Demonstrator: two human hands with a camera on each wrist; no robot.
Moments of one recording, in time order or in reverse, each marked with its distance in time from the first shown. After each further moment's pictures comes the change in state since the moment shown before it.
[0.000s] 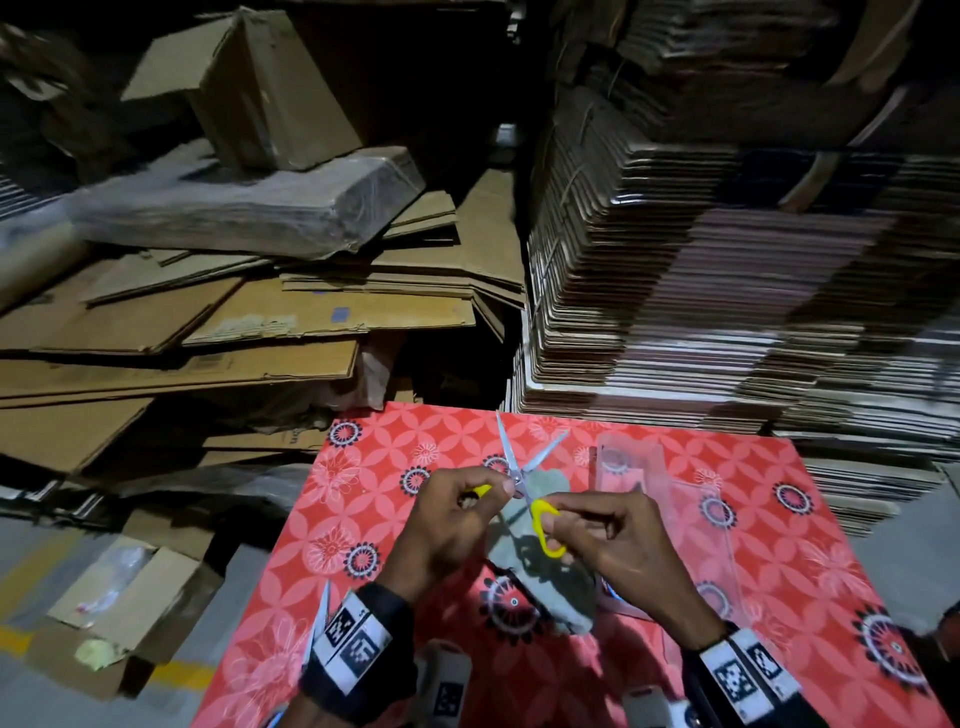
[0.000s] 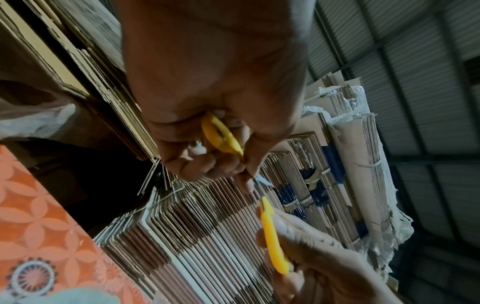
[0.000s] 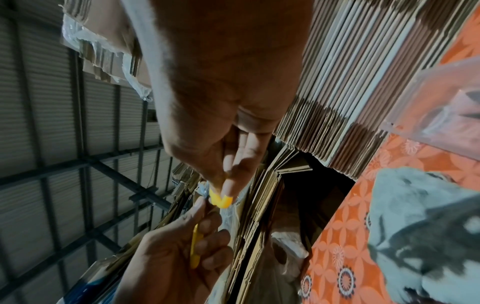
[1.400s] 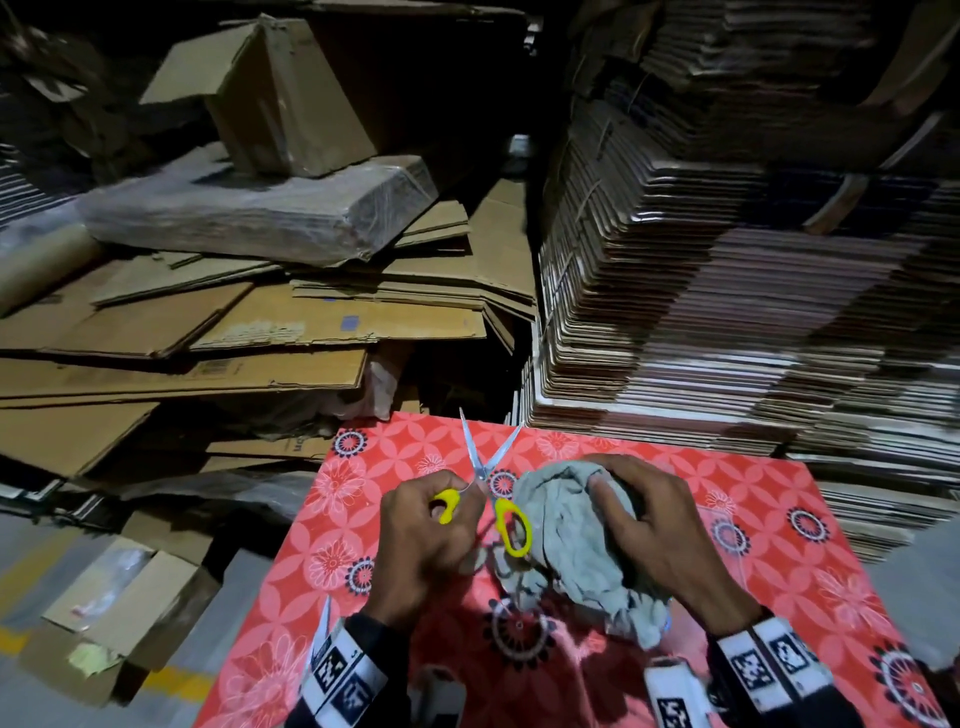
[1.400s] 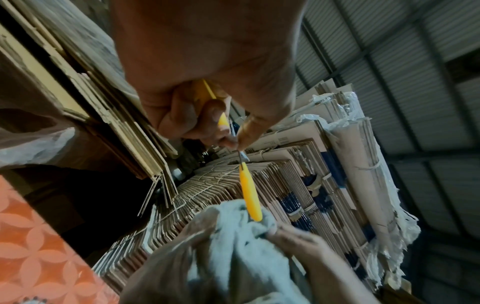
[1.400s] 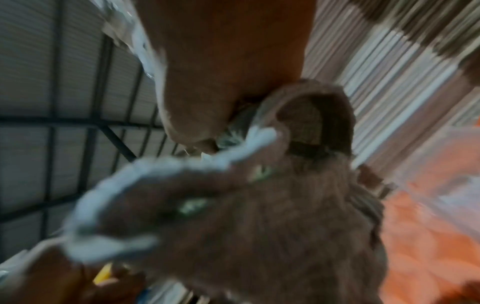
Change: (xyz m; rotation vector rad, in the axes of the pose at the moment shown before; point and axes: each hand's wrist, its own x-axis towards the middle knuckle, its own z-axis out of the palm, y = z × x) left_hand -0.008 0.013 -0.018 0.191 0.360 -0.015; right_hand 0.034 -0.024 -0.022 -0.576 0.110 -0.304
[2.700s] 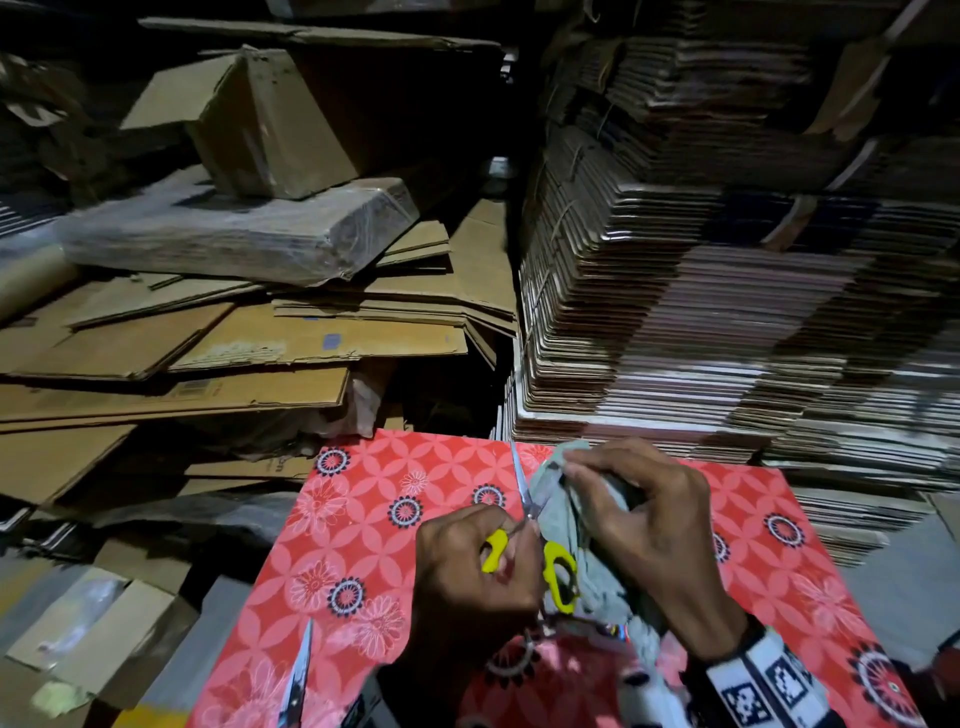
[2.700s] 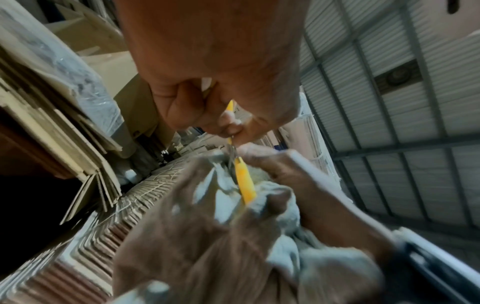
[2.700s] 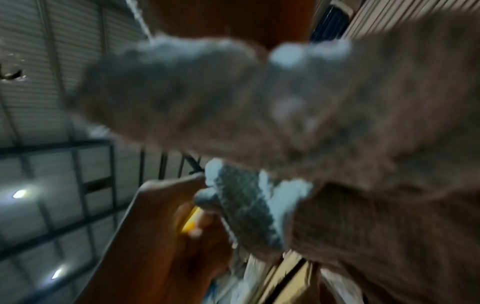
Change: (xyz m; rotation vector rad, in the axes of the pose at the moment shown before) left_hand -0.033 0.056 0.025 0.080 -0.016 0.316; right_hand 0.000 -0.046 -0.011 -0.013 0.314 -0.152
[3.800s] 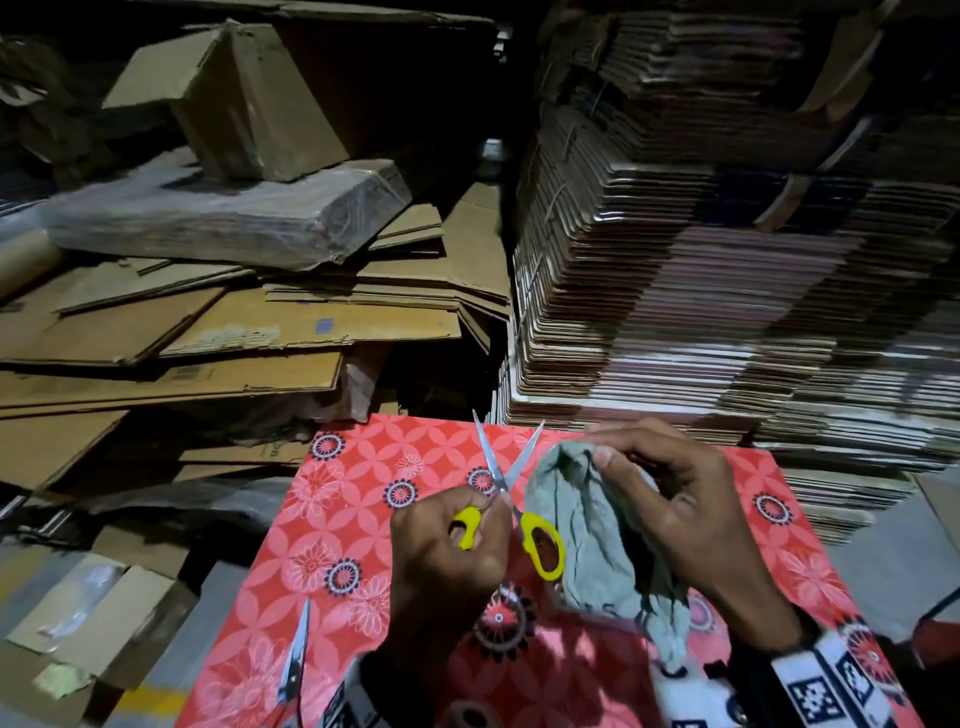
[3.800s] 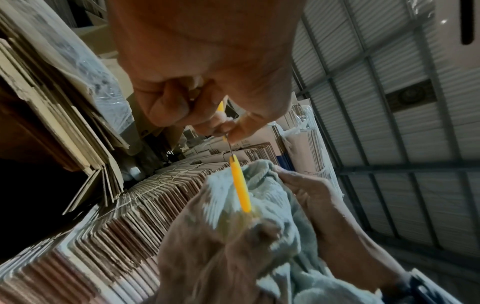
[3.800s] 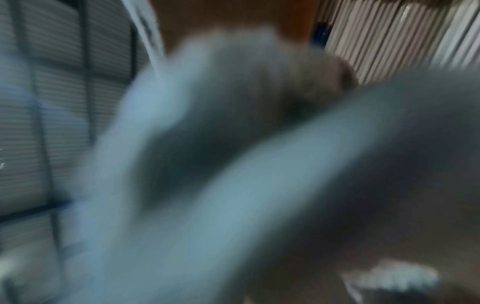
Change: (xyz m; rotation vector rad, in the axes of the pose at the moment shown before) left_hand -0.006 0.001 -0.005 -0.110 0.074 -0.157; right_hand 0.002 -0.005 -0.038 0.221 -0.185 0.090
